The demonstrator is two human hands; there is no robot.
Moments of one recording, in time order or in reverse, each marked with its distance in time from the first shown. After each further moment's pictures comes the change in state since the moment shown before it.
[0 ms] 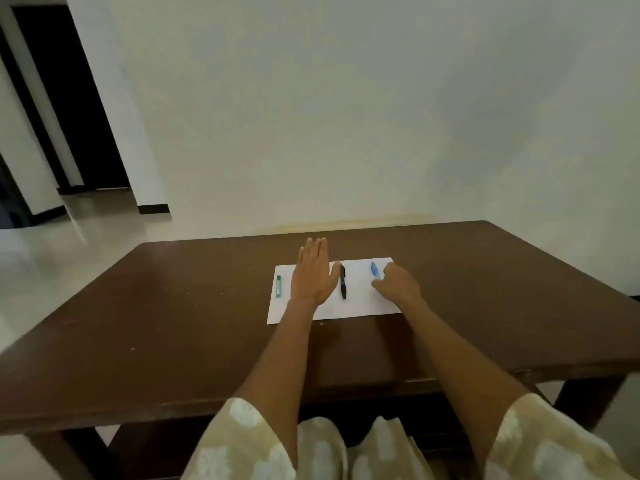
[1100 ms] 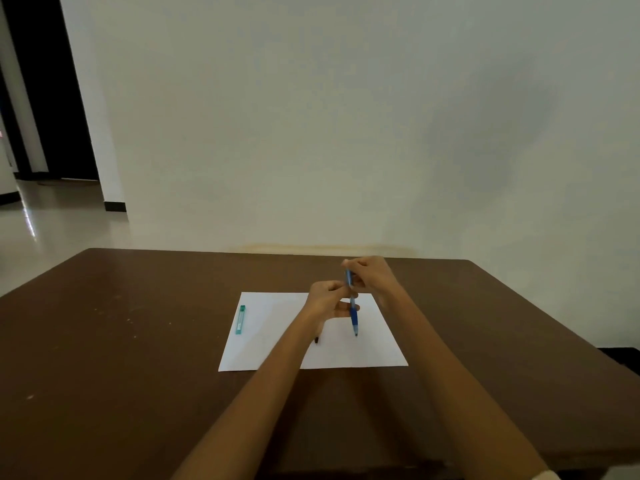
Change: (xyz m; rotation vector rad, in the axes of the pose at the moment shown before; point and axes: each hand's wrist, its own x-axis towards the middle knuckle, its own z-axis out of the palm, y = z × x) left_hand 0.060 0.053 0.036 -1.314 -0.302 -0.517; right_hand 0.077 -0.028 -0.045 0.684 -0.060 -0.078
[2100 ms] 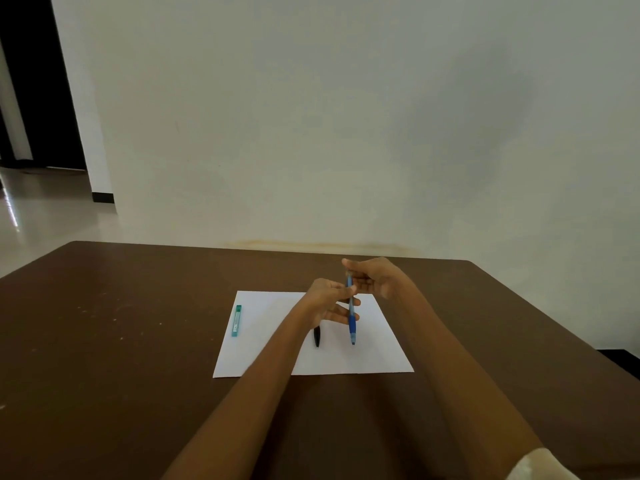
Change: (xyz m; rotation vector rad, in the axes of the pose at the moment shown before) left_hand 0.015 0.005 -0.018 0.076 -0.192 -0.060; right_hand 0.023 -0.005 -0.001 0.170 -0.138 0.311
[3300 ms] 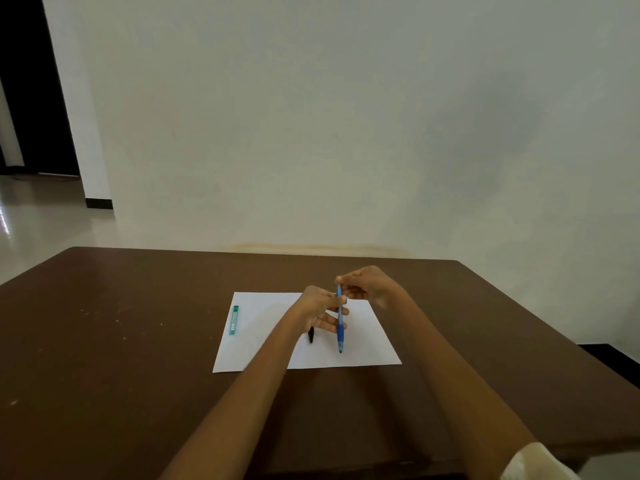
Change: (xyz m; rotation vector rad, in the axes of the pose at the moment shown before) left_hand -0.023 0.004 0.007 0.100 0.059 -0.152; right_hand -0.011 0.019 -0.006 -0.120 -0.096 -0.138
